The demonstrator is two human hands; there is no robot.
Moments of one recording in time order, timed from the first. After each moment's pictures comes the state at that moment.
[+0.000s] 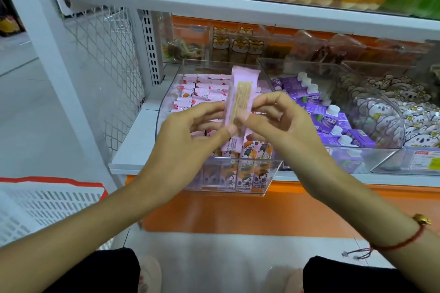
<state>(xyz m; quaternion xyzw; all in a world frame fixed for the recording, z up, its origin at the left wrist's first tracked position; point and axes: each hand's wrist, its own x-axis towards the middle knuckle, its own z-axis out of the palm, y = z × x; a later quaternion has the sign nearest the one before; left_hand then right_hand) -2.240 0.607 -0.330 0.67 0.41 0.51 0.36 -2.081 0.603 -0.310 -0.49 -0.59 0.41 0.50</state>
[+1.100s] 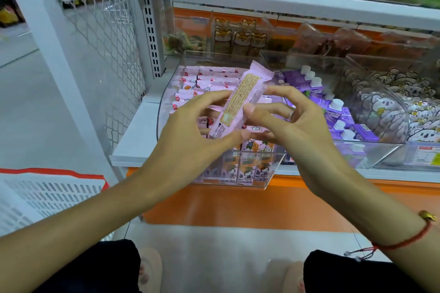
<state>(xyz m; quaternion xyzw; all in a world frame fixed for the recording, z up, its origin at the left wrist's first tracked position) -2.240 0.608 -0.337 0.70 0.42 0.48 0.32 -2.078 0.602 -0.314 -0.46 -0.55 0.44 0.54</state>
